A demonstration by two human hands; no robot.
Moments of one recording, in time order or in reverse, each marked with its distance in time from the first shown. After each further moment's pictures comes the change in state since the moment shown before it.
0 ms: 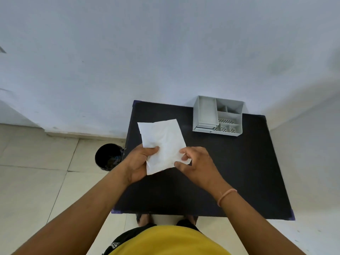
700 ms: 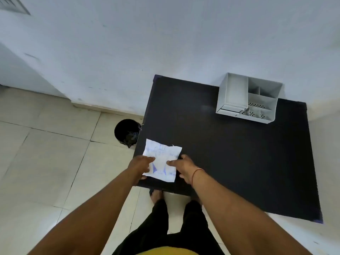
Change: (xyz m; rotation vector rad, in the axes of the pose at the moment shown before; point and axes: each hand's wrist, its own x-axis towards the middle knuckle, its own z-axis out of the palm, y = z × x) left_hand 0.024 -0.114 -0.103 0.460 0.585 -0.274; right_hand 0.034 0.005 0.154 0.825 -0.391 0.705
